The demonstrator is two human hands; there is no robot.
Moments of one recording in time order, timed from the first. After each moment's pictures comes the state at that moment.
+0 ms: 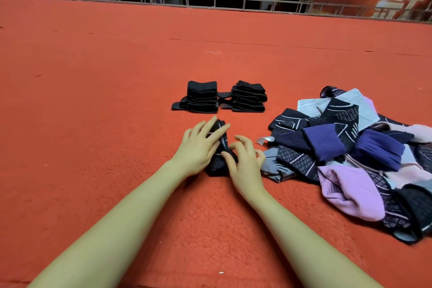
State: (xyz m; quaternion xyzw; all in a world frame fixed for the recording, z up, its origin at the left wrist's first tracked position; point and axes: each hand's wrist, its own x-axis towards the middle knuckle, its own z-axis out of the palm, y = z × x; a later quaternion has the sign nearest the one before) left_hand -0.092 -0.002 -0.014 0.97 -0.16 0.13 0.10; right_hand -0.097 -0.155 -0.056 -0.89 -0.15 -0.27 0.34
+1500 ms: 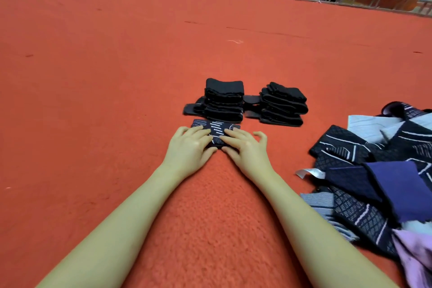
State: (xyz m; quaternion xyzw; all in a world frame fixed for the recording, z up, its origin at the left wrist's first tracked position) left_hand 0.017 0.074 -0.068 0.95 -0.14 0.27 0.04; right_hand 0.055 -0.103 -0.064 -0.92 -0.30 -0.18 0.17
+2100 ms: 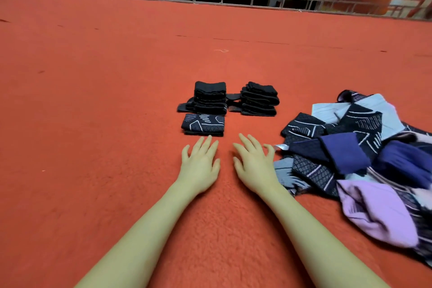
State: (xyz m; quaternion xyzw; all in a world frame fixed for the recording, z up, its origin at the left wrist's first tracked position) left_hand -0.087 -0.003 -0.041 0.99 -0.02 0.07 0.12; right_hand -0.053 -0.159 -0.045 -0.96 -0.21 -0.15 0.10
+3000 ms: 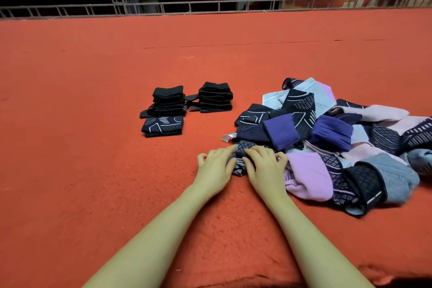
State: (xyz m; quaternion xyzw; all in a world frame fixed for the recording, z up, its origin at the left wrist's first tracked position) left_hand -0.110 -0.143 -0.036 0.96 -0.12 0.08 0.24; right_hand -0.101 -0.290 -0.067 -0.91 -0.10 -0.38 0.15
